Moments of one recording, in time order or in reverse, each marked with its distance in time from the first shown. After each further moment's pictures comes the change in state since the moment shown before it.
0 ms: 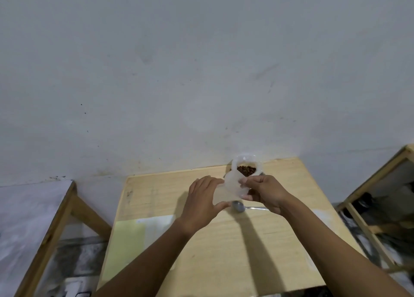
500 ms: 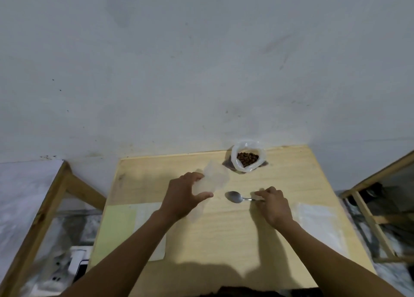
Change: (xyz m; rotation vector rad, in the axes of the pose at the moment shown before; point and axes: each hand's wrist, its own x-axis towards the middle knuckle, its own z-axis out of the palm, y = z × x) left_hand 0.007 -0.028 0.001 -0.063 -0.095 -0.253; right_hand 0.055 0.107 -0.076 -1.363 0.230 -0.173
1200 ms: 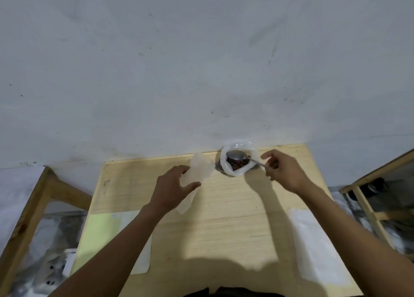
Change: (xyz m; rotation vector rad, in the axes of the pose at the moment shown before) left_hand 0.050 0.001 0.017 -0.001 0.011 -0.134; right_hand 0.073 0.026 -0.107 0.578 0.022 -0.096
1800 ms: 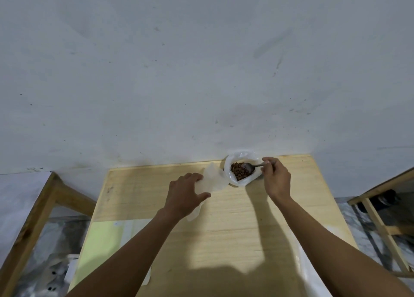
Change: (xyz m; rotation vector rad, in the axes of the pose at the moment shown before) left_hand 0.018 0.012 0.021 0.164 -0.066 0.007; right_hand 0.028 0.006 0.061 0.315 0.433 0.115
